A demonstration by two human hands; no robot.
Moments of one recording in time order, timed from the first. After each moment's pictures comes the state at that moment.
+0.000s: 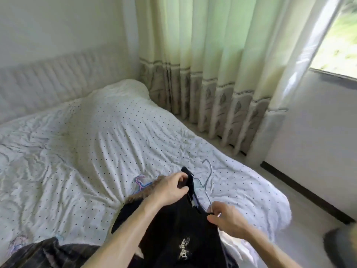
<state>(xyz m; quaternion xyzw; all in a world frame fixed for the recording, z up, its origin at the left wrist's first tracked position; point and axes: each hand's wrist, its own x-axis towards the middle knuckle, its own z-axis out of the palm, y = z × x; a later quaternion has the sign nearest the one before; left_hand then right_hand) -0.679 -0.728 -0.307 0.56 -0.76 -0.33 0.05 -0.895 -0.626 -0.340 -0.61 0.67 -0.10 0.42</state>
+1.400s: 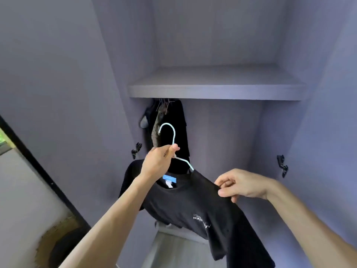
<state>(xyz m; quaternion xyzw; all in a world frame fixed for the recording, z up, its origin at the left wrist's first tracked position) -1.272 -0.117 -0.140 -0.41 -0.84 -0.34 -0.05 -1.032 0.047 -0.141 0.16 0.84 -0.51 0.09</state>
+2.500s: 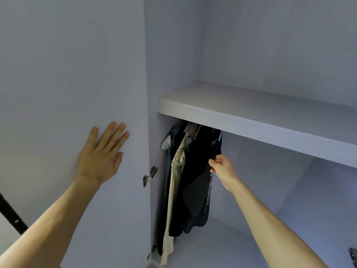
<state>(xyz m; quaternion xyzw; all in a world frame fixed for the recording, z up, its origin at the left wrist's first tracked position) -1.543 -0.181 -0.142 -0.36 -0.82 0.11 0.43 -1.370 0.169 -0.186 0.34 0.74 -0.54 -0.21</state>
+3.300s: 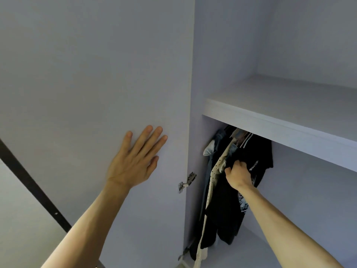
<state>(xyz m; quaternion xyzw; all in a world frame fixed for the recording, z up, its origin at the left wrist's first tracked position) -1.564 -0.182 -0.155 -0.30 -0.76 0.21 0.53 -1.514 0.169 -0.244 0.28 0.93 -0.24 -0.06</state>
